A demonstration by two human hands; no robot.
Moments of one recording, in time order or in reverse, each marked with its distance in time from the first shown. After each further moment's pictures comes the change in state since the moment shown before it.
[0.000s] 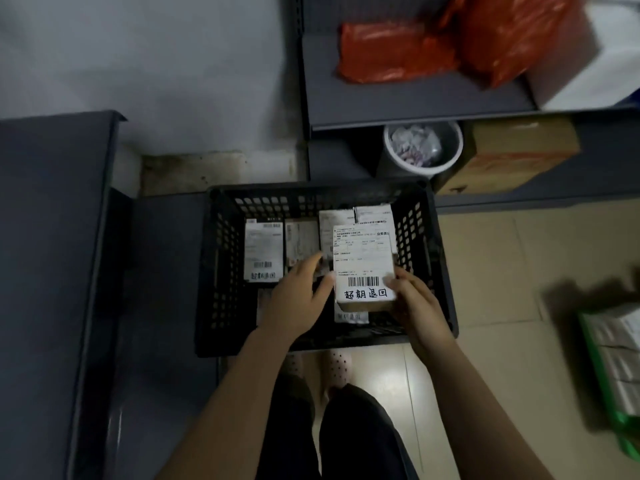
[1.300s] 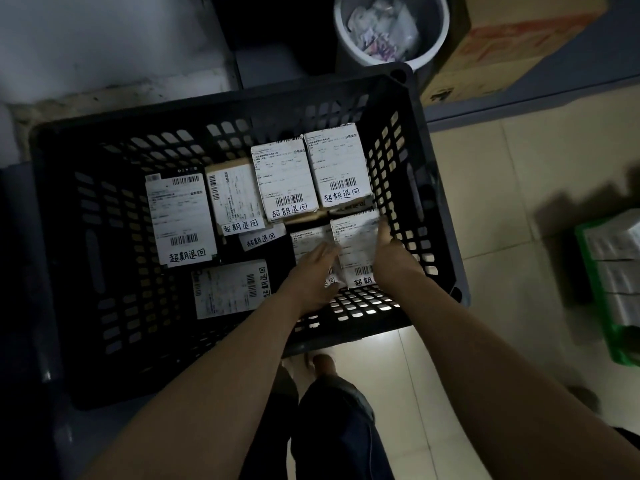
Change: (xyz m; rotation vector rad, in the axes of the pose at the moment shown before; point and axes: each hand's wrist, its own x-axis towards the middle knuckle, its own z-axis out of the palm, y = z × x) left_hand 0.104 -0.092 0.192 0.143 -0.551 0.123; right_hand 0.157 0.095 -0.042 -1.468 0.081 0.180
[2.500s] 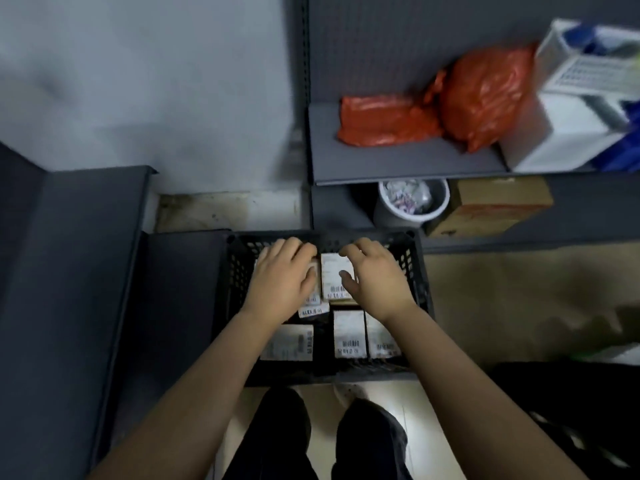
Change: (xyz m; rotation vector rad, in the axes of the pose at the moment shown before) left_hand -0.206 0.120 -0.226 0.531 0.908 0.105; right_hand -0.187 -0.110 -0.194 0.000 0.663 -0.848
